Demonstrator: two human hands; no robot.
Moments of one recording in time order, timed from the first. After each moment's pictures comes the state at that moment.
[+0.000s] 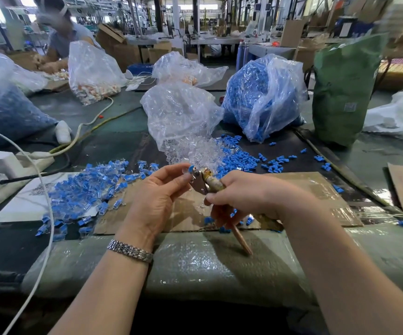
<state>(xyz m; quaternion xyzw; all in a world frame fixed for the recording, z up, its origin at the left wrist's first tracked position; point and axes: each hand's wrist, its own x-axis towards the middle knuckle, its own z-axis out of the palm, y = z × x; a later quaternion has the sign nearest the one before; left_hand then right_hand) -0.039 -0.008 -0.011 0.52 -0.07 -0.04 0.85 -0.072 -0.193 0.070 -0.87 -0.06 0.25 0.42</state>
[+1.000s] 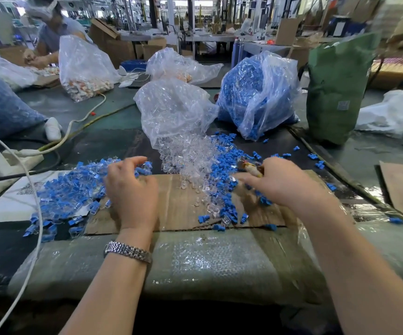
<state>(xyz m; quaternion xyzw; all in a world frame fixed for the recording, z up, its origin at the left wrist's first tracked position) -0.042 -0.007 -0.011 0.84 0.09 0.33 0.42 -0.046 -0.259 0.043 -0.98 0.08 0.00 0.16</state>
